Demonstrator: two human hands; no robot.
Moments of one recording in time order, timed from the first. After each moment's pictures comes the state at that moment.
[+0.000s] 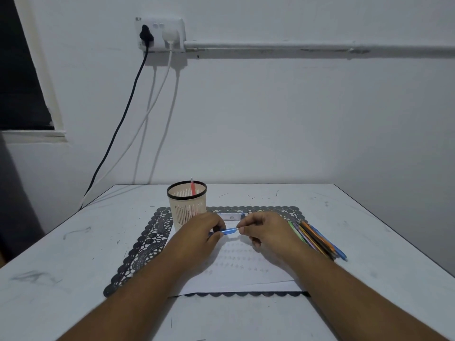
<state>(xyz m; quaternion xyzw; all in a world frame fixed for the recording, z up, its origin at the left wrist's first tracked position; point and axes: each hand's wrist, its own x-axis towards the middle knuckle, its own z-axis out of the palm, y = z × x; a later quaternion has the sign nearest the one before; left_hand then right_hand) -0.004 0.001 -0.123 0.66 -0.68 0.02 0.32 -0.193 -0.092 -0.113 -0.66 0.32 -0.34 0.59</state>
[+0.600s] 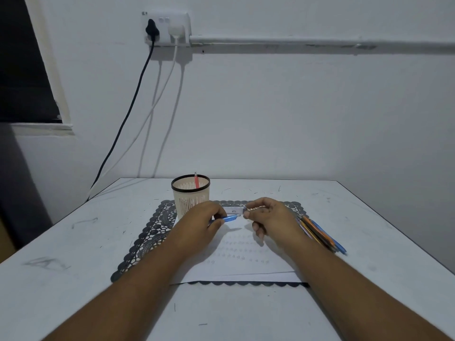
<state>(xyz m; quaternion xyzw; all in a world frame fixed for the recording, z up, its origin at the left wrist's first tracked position) 0.000 0.000 -0.116 0.64 -0.69 0.03 0.33 -0.193 -0.096 -0.109 -0.60 0.32 -0.40 0.61</state>
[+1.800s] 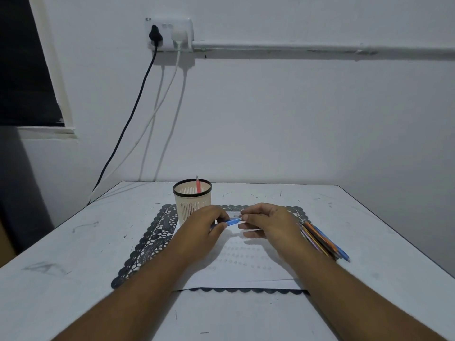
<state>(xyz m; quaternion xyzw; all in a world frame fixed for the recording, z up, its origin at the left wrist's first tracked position) -0.009 -0.005 -0.107 0.62 -0.69 0.04 0.36 -0.198 -0.089 -0.091 -0.61 0.29 -0.41 0.61</state>
